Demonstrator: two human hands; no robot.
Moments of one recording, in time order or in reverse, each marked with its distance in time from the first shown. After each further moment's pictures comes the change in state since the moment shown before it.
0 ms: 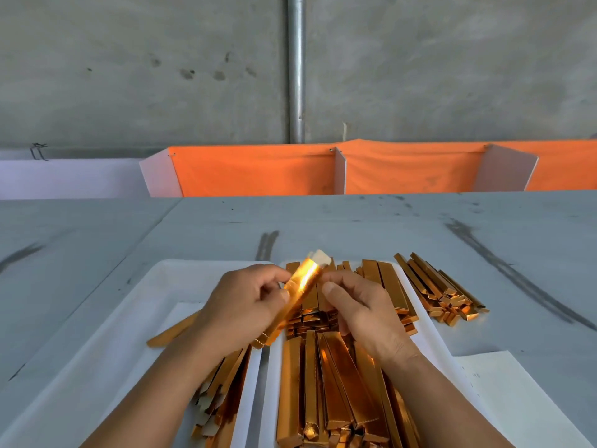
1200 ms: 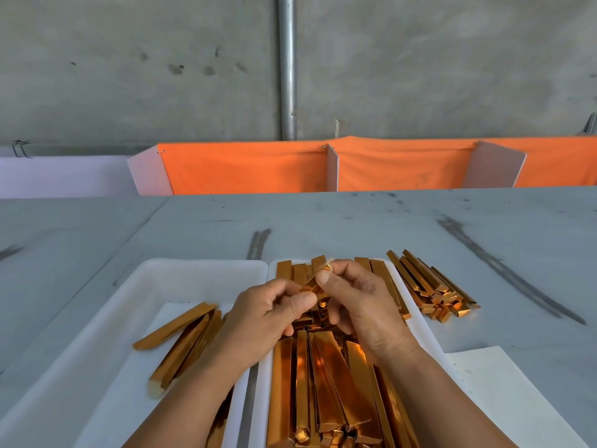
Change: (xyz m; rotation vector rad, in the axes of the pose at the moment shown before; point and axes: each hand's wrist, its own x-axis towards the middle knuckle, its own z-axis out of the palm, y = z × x) left_hand 0.004 -0.010 0.039 -0.305 -0.105 0.025; right_hand 0.003 -0.005 -0.008 0.365 -0.045 0.048
